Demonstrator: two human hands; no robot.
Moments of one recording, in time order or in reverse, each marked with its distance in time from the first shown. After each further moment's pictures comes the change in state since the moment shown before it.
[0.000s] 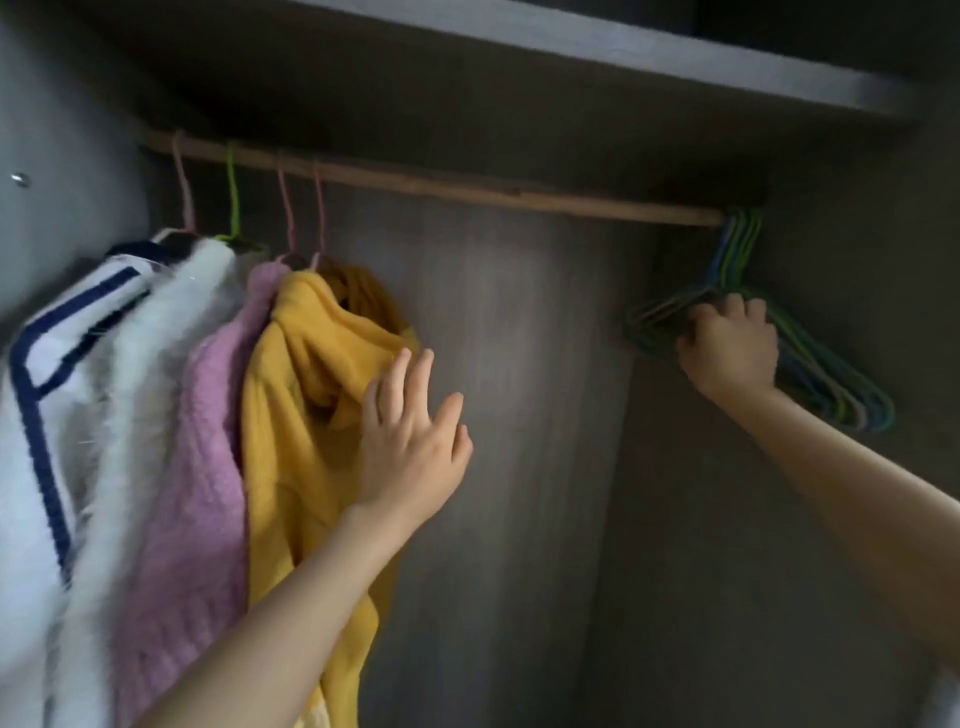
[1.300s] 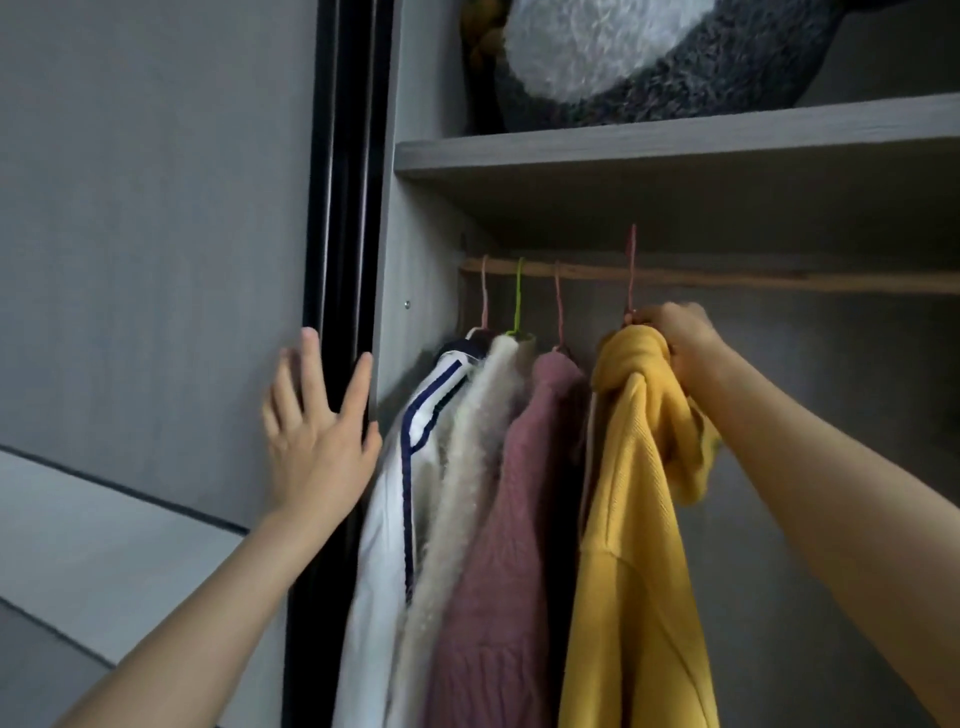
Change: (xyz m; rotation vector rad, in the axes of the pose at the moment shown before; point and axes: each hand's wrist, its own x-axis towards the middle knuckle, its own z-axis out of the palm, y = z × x) left_hand -0.027 -0.217 -0.151 0.515 0.107 -0.316; right_hand 0.037 -0.272 -0.060 1.604 -0.604 0.207
